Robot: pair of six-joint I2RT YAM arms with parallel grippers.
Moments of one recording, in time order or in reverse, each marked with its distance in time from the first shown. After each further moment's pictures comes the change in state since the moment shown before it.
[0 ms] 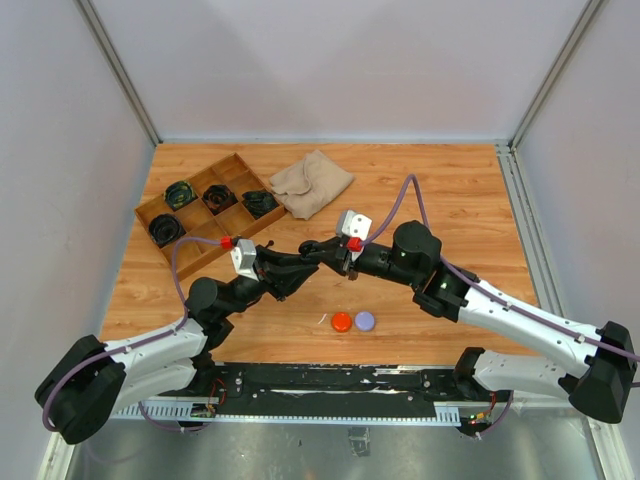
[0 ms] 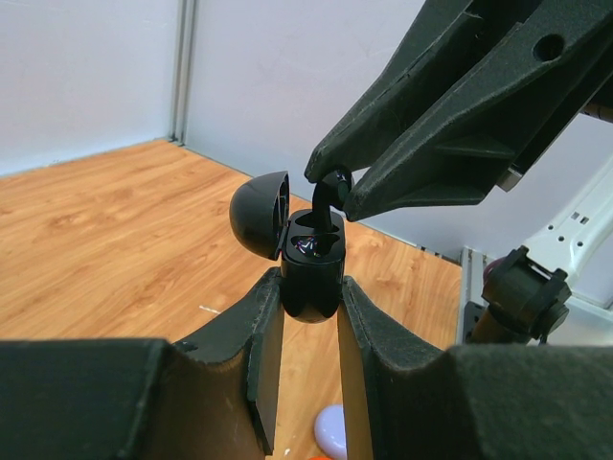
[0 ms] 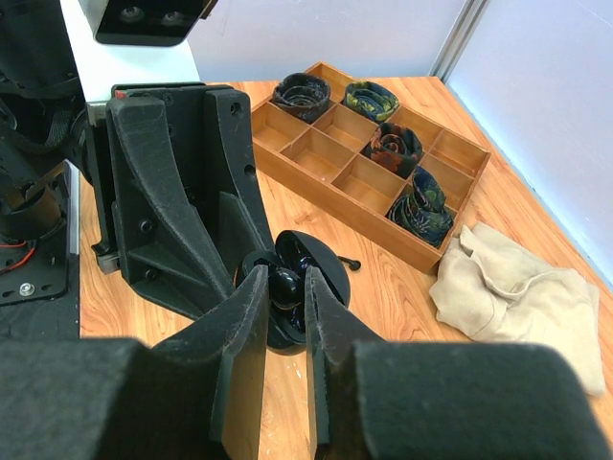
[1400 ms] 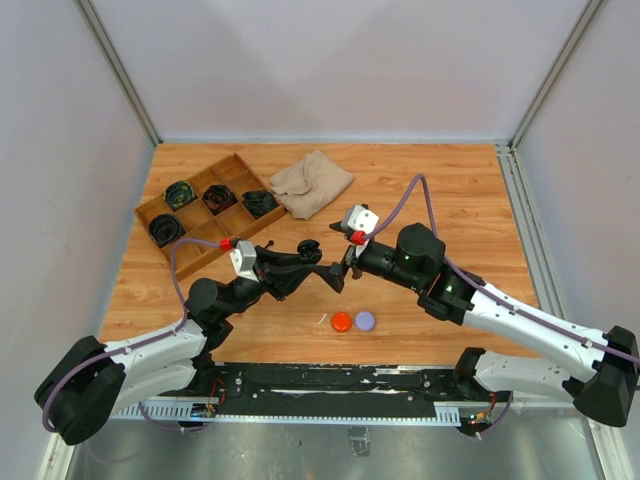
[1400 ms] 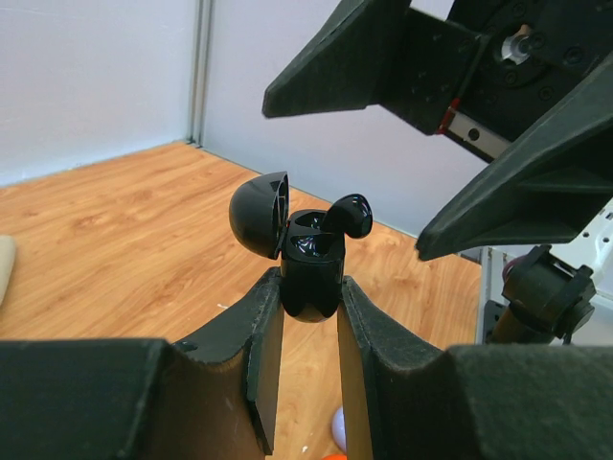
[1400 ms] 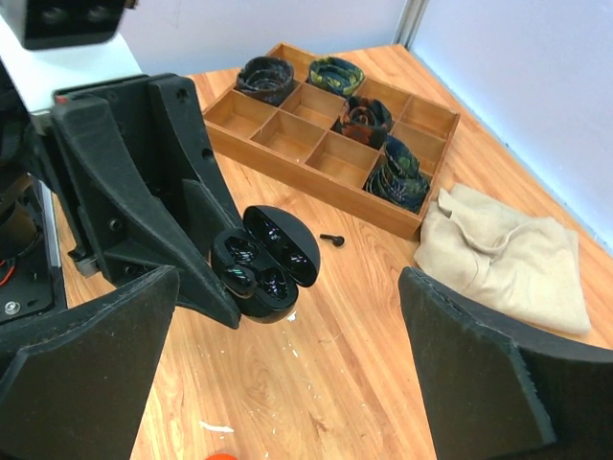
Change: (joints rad) left arm 0.000 -0.007 -0.012 -0.009 -0.022 0.043; right arm 0.010 -0.047 -0.009 -0.044 0.136 0.050
